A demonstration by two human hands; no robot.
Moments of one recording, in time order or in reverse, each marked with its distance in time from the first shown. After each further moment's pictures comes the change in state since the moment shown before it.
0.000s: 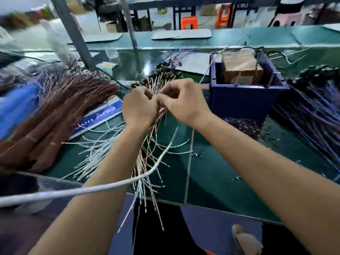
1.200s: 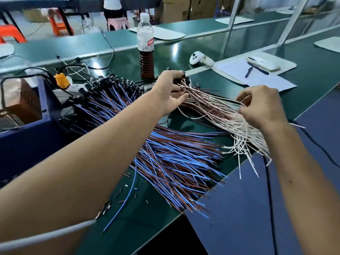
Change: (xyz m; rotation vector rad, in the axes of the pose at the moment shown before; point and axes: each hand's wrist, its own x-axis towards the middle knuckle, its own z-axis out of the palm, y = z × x) left_hand -0.195 0.433 0.240 -1.113 -1.450 -0.447; right_hand -0.282 0.175 -0.471 -0.909 0.617 0.933
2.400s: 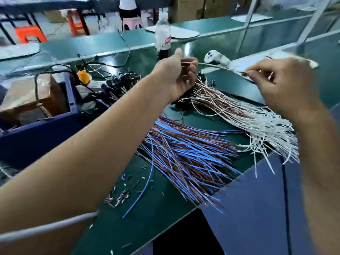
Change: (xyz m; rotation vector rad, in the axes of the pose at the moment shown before) left_hand -0.041 0.034 -0.004 -0.035 -0.051 0.106; right_hand -0.015 -0.048 -0.046 0.082 0.149 -0.388
